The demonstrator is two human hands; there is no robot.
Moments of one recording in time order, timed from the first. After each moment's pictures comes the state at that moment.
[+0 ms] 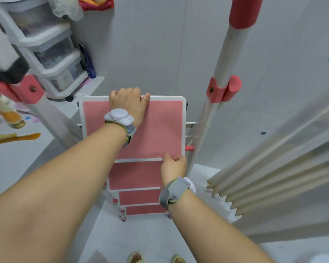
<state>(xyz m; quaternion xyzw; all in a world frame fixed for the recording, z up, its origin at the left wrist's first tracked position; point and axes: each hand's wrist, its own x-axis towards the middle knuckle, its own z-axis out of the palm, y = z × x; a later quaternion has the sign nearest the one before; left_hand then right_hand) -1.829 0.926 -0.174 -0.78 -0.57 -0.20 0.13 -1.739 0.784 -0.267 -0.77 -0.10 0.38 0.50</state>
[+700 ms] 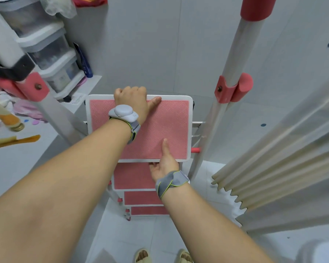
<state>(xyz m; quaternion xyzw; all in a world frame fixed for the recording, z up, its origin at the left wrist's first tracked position) -1.816 0.929 -0.179 -0.81 -0.55 -0.17 0.13 -1.762 0.801 -0.275 -0.46 0.15 0.60 0.64</state>
